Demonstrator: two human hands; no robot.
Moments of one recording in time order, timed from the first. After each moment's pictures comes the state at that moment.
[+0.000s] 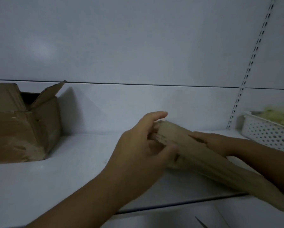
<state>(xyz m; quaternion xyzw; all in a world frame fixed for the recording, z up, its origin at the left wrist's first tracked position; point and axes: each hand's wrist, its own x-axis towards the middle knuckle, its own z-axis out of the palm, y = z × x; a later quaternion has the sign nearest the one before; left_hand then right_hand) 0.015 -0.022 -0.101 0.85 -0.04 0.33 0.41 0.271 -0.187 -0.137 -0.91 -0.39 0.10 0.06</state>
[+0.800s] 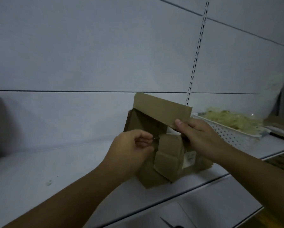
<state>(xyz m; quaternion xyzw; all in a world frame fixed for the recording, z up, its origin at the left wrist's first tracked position) 0.098 -0.064 -0.107 0.85 -0.05 0.22 0.48 0.169 -0.239 -0.076 -0.83 -0.31 -0.10 0.45</state>
